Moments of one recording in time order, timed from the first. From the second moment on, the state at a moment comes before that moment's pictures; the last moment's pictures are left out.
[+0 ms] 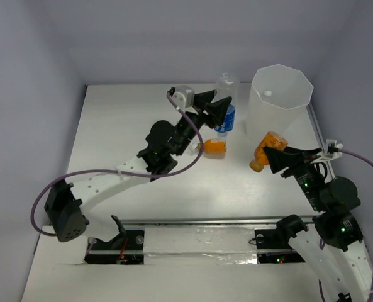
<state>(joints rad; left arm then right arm) -0.99 1.29 1.06 0.67 -0.26 -0.23 0.41 0.31 0.71 -0.26 -0.03 0.54</state>
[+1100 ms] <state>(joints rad) -0.88 2.32 2.24 0.66 -0.01 -0.30 0.41 0.19 0.67 -0.44 -0.05 0.57</state>
